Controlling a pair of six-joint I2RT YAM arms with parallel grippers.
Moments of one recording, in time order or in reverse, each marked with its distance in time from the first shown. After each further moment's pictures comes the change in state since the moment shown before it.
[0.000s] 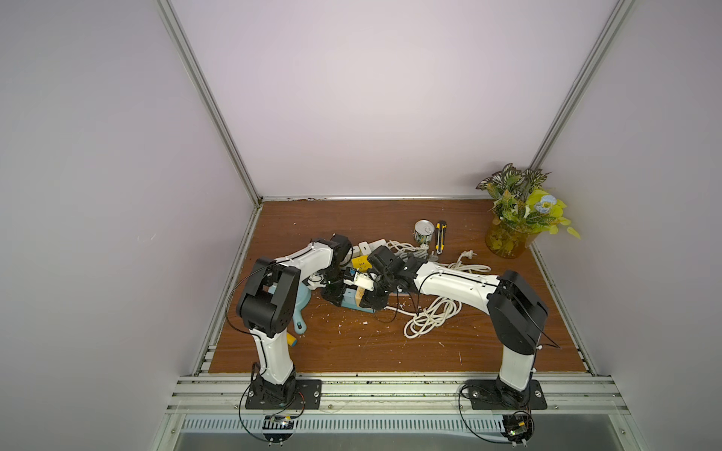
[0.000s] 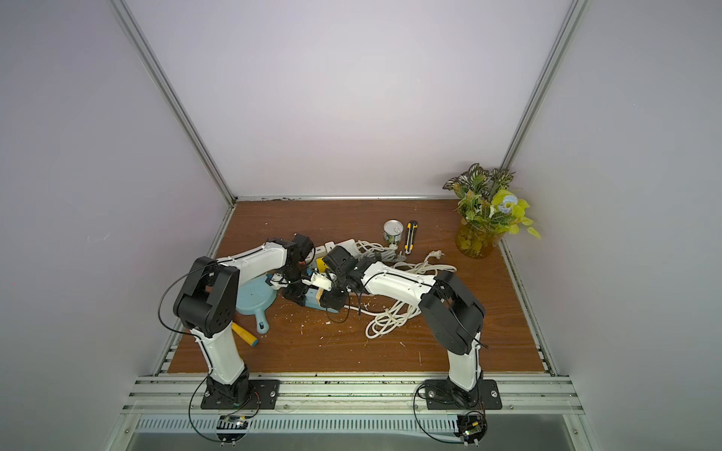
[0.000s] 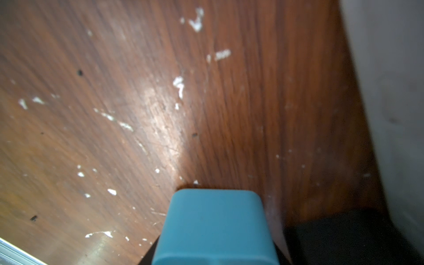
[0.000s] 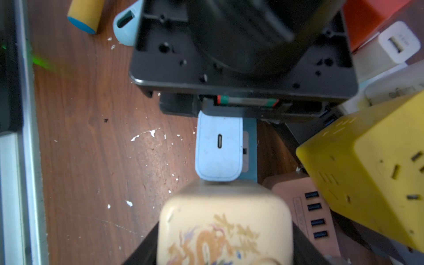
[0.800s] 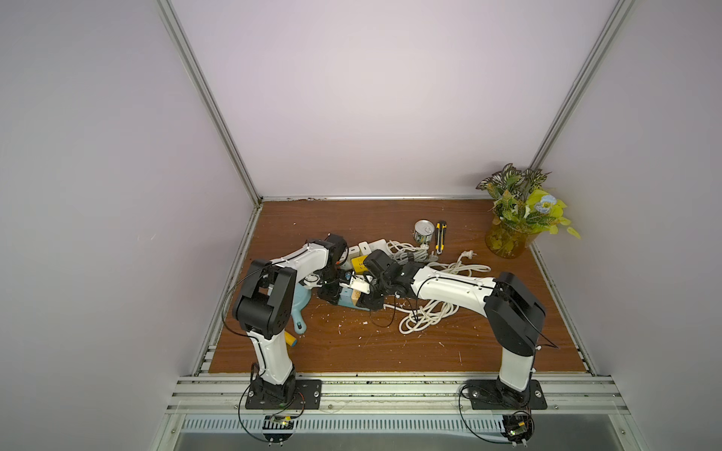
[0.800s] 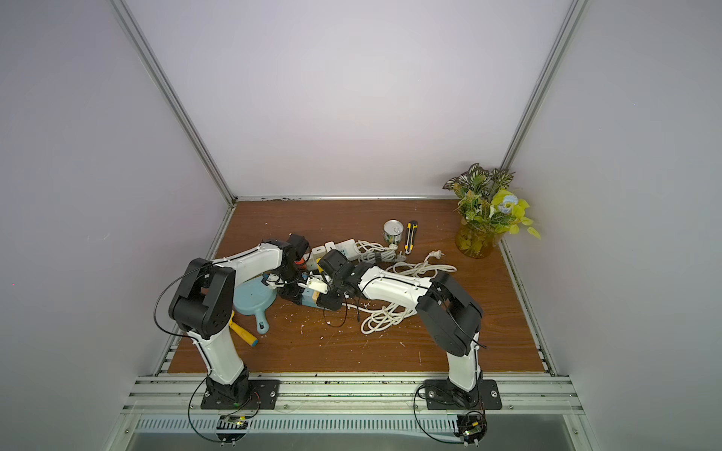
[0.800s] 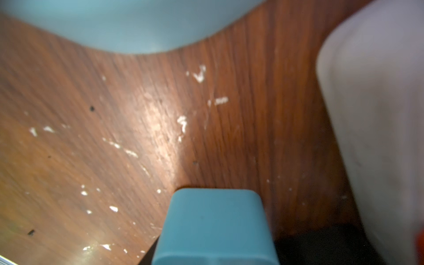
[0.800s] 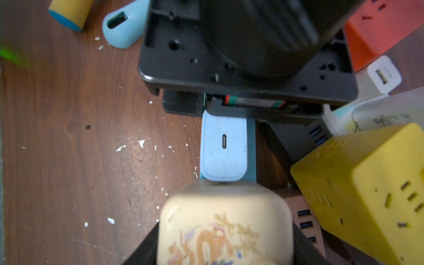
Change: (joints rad) left arm 0.027 -0.021 -0.026 0.032 -0.019 0.004; right arm 0.019 0.008 -0.024 0.091 0.064 -0.044
